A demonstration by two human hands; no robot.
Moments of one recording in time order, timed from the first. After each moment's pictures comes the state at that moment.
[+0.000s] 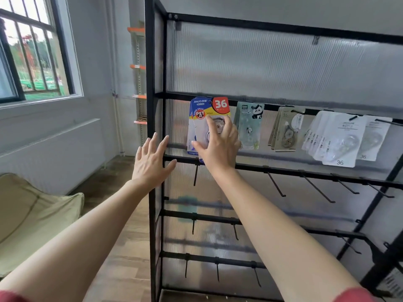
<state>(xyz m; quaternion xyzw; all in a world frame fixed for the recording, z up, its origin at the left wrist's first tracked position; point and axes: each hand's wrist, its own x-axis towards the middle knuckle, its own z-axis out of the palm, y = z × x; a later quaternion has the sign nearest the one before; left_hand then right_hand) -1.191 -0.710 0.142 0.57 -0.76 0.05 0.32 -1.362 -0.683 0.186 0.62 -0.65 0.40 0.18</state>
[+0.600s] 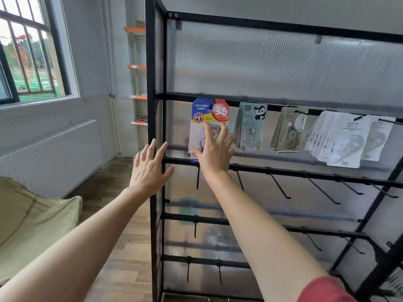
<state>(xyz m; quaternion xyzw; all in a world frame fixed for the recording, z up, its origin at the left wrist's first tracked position) -1.179 -0.721 0.130 0.57 -0.77 0.04 0.30 -1.344 -0.707 0.174 0.60 -0.70 0.36 0.15</state>
